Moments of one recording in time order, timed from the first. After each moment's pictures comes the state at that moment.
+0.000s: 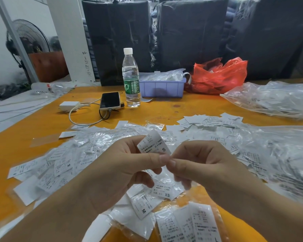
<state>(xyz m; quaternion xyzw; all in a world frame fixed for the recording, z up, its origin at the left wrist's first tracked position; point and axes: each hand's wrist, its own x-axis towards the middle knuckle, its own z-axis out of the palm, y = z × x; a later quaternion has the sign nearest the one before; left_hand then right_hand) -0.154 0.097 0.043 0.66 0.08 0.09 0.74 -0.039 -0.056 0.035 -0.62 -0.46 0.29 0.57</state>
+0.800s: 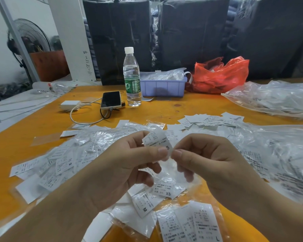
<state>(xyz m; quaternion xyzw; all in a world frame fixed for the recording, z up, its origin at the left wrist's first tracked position) -0.153 0.100 0.043 0.64 0.08 0.08 0.76 -0.037 -0.055 0.032 -0.62 -0.47 0.20 0.60</state>
